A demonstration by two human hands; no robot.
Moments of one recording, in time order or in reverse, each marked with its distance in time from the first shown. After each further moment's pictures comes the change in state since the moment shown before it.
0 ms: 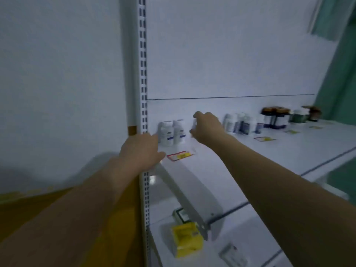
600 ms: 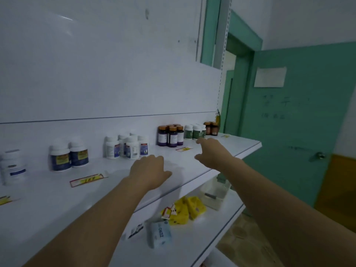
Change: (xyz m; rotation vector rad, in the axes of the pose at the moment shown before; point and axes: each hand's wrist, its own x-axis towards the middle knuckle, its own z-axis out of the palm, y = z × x) left_hand 0.122 0.401 0.042 -0.129 -0.098 0.257; right_hand -0.040 0.393 -0.153 -0.181 -0.045 0.227
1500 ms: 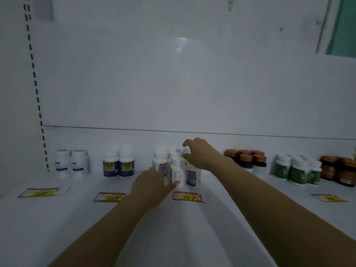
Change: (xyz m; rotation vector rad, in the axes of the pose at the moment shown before) left_hand 0.102 -0.072 0.046 0.048 0.138 -0.688; right_hand 0.225 -0.093 0.072 0.184 -0.136 -0.778
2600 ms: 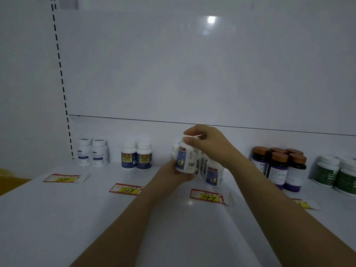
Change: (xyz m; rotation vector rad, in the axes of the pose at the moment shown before) left_hand 0.009 -0.005 0.004 -0.995 -0.025 -0.018; right_hand 0.018 -0.007 0.018 0.779 0.120 -0.196
